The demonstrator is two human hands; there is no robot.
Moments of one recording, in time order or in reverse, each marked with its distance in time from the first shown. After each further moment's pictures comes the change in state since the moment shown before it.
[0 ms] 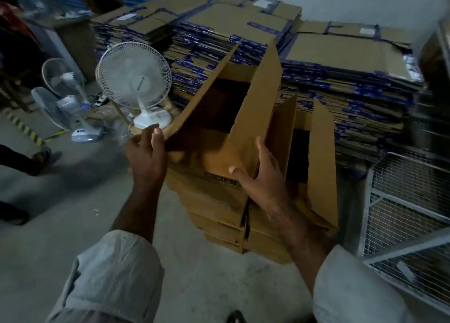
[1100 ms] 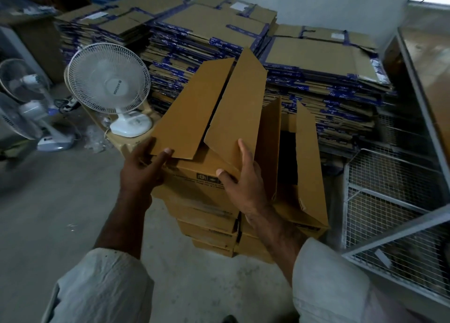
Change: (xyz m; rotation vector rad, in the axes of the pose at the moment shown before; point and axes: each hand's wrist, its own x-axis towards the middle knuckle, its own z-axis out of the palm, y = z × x) left_hand 0.005 -0.001 0.000 -0.501 -0.238 -0.385; right_hand 0.016 -0.005 0.039 0.046 0.124 -0.033
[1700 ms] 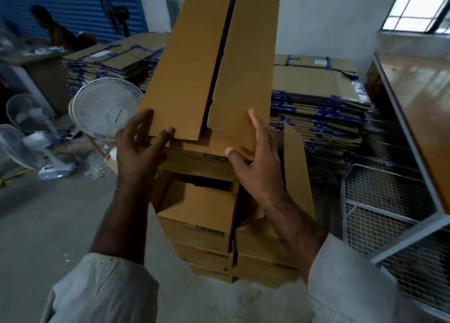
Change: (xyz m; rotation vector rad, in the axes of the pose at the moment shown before) left_hand -0.022 0.093 0.037 -0.082 -0.019 0.430; right_hand 0.002 -0.058 -0.083 -0.023 0.243 -0.403
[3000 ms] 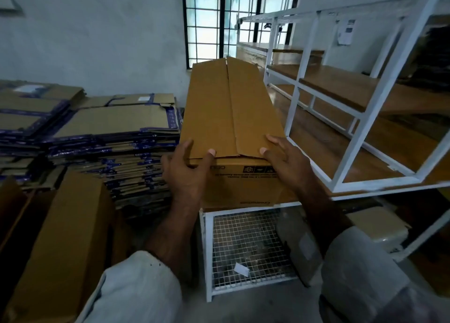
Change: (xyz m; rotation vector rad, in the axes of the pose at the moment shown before) left_hand -0.336 0.063 0.647 0.001 -0.400 0.053; right_hand -0.074 0.243 -0.663 -0.380 0.434 0.351
